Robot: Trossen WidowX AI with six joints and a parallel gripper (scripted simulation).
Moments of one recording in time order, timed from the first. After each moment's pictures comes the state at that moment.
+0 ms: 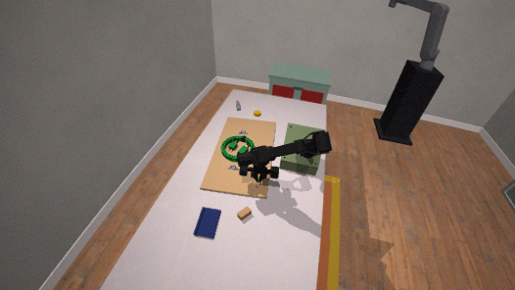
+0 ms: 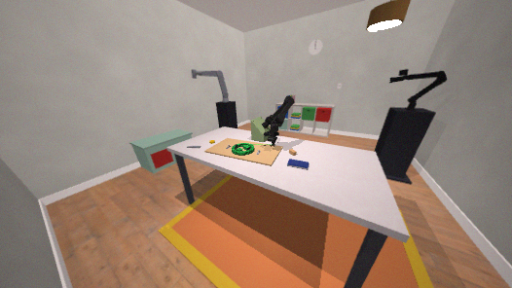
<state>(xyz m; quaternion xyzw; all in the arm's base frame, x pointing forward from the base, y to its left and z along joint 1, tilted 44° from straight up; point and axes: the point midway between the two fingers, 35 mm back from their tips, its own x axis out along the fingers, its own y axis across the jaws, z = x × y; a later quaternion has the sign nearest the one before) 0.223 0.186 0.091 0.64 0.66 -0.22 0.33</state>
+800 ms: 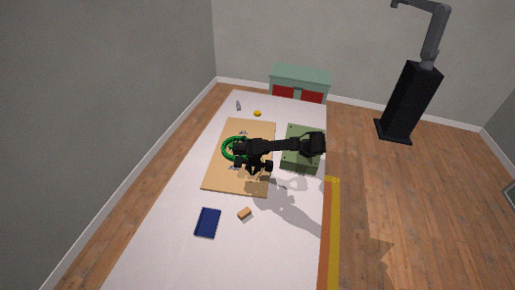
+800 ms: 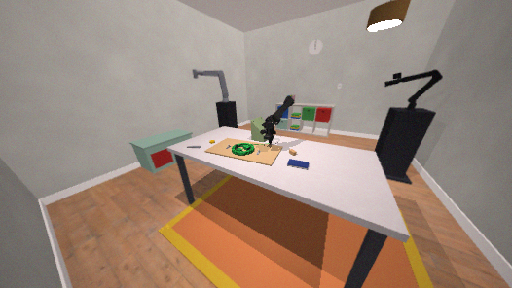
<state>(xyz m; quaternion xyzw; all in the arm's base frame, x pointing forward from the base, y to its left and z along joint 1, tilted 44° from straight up) 0.258 0.158 0.098 0.66 0.65 -0.21 0.32</state>
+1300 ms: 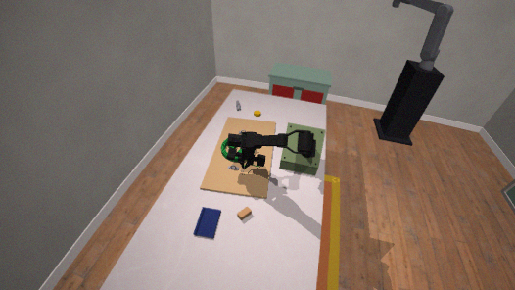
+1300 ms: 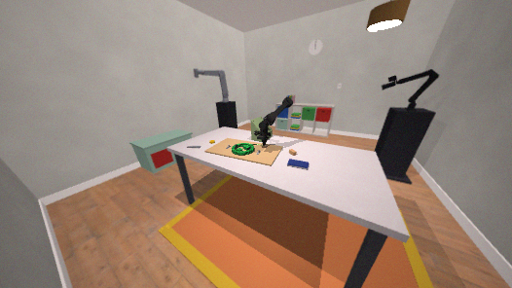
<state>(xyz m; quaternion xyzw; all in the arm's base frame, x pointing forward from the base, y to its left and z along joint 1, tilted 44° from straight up) 0.307 0.133 0.074 0.69 0.61 -0.20 0.33</state>
